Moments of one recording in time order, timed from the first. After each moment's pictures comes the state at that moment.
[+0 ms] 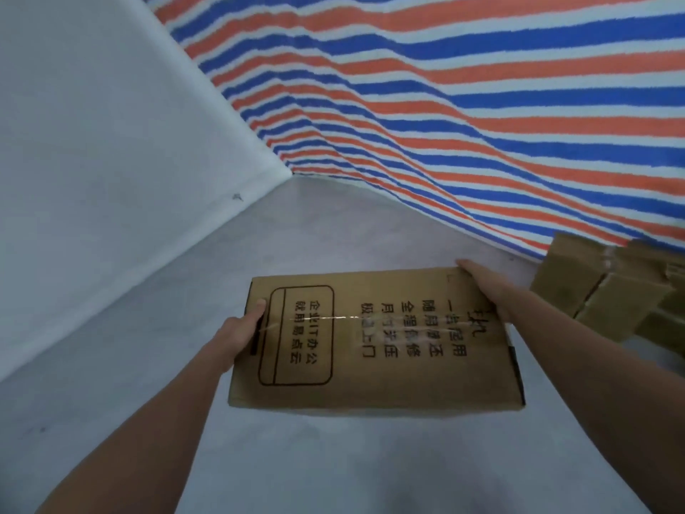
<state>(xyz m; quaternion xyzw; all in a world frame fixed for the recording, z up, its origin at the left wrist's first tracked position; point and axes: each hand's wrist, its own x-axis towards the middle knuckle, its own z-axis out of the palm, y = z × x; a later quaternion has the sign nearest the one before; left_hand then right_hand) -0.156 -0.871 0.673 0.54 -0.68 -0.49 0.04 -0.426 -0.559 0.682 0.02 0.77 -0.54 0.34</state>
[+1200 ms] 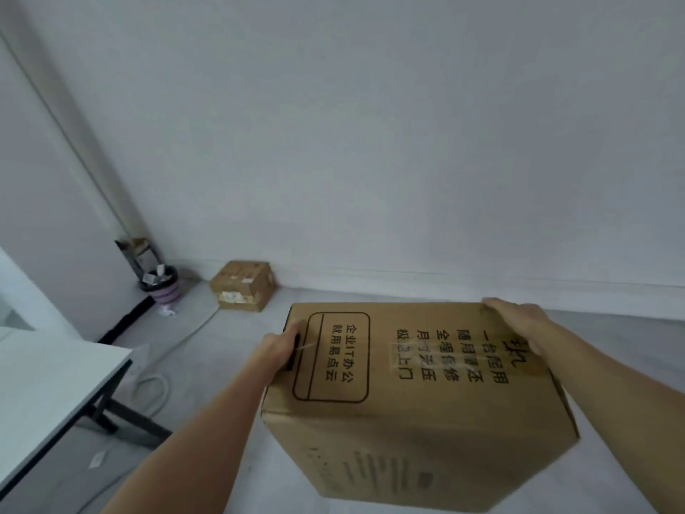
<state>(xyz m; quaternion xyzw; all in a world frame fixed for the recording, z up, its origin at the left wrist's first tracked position) 0.251 -1.572 0.669 0.84 -0.28 -0.36 0.30 -0.138 -1.701 0.682 -0.45 0.70 -0.26 0.49</state>
